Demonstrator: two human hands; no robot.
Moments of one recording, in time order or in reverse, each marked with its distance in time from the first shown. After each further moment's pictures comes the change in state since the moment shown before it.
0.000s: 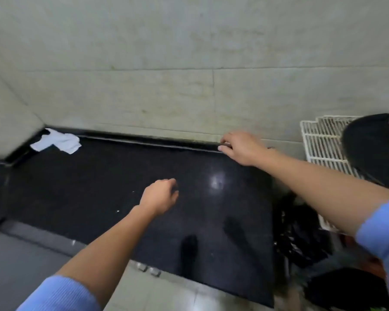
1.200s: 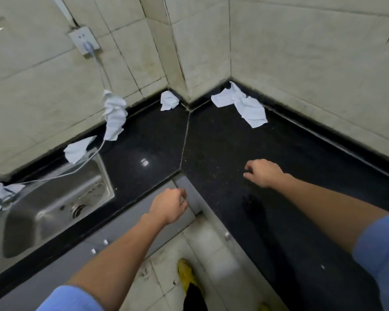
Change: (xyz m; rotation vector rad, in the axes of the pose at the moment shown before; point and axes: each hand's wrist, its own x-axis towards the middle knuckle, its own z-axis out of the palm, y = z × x) left_hand -0.146 -0.598 -0.050 -0.132 -0.067 -0.721; right_hand 0.362 -0.561 0.309 0.046 -0.572 -0.363
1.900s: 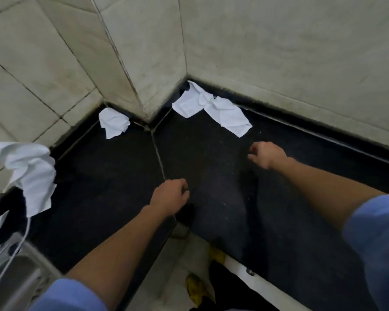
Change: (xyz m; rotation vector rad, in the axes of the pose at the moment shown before) left_hand 0.288 -0.066 -0.048 -0.076 -0.221 0.376; right_hand 0.181 0.026 -0.035 0.122 0.100 0.527
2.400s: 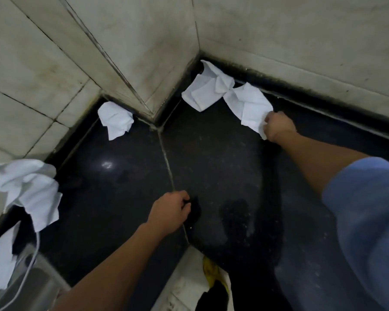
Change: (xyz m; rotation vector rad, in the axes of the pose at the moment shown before) left_hand 0.008 -0.012 0.007 -0.013 0.041 0.029; right_hand 0.101 -0.005 -0.032 0.164 0.123 0.165
